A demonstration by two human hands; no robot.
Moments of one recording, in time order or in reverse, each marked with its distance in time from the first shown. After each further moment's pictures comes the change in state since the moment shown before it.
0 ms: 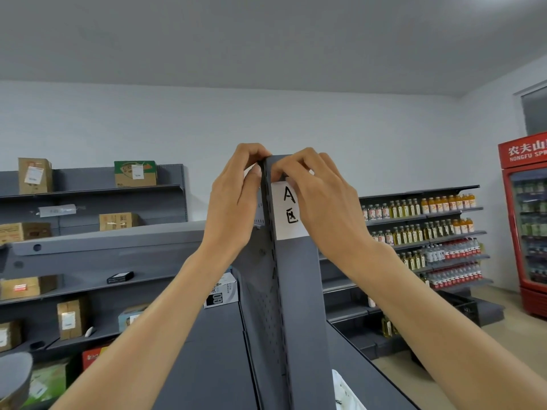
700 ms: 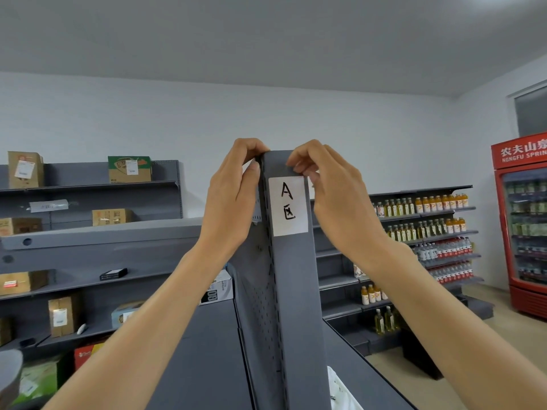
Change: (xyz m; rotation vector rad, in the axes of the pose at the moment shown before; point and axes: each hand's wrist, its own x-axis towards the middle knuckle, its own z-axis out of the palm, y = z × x) left_hand 0.000 0.000 0.001 0.009 0.001 0.007; right_hand -0.001 0.014 -0.014 0.311 -0.103 0.189
